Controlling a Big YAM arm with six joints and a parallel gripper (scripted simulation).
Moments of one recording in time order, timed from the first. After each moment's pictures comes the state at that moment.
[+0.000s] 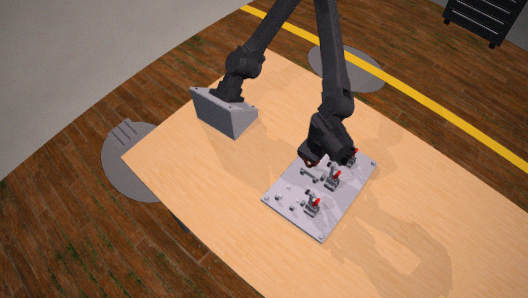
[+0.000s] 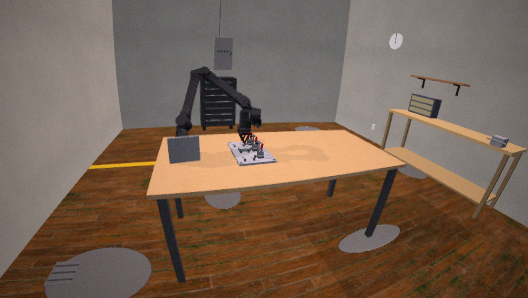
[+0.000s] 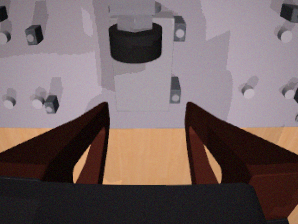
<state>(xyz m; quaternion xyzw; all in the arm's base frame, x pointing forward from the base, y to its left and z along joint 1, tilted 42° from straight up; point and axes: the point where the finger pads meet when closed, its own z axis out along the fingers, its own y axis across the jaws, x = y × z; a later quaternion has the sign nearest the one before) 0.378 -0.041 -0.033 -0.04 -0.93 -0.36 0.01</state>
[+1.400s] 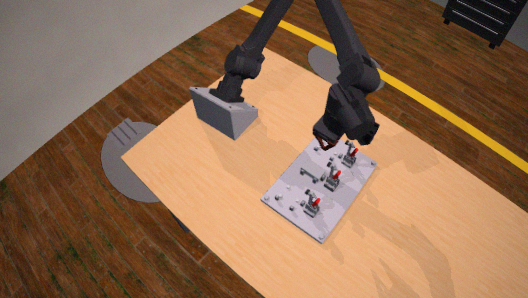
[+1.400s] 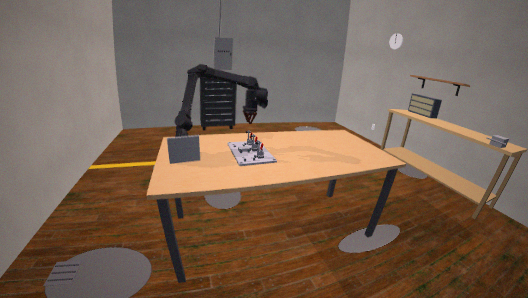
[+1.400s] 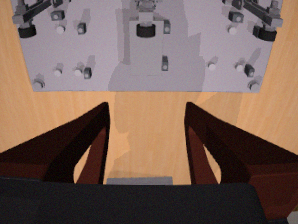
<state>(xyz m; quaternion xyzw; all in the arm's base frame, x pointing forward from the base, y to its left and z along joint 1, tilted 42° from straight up) 0.410 -0.126 0.059 -0.04 -0.93 -0.36 0.01</state>
